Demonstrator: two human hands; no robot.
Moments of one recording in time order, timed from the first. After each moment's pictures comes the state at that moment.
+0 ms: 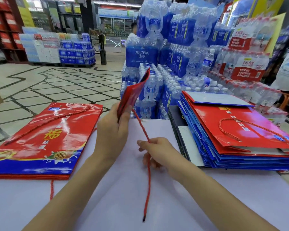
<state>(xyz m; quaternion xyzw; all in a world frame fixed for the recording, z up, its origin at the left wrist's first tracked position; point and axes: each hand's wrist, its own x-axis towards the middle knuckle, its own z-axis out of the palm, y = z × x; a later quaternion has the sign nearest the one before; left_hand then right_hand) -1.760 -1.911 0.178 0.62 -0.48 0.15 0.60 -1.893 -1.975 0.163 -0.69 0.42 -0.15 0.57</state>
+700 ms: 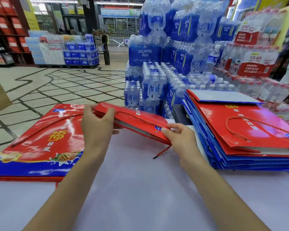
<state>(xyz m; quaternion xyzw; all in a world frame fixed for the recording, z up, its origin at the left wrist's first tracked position) -1.734 -1.909 0.192 0.62 -0.24 -0.07 0.74 -1.901 -2.018 0.153 -0.60 0.45 -0.39 0.54</state>
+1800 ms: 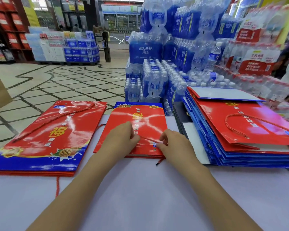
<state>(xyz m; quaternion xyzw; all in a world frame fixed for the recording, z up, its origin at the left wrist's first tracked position) -1.739 -1.926 0.143 0.81 -0.53 0.01 0.26 -1.912 -2.000 0.146 -0.86 0.43 -0.19 0.17</state>
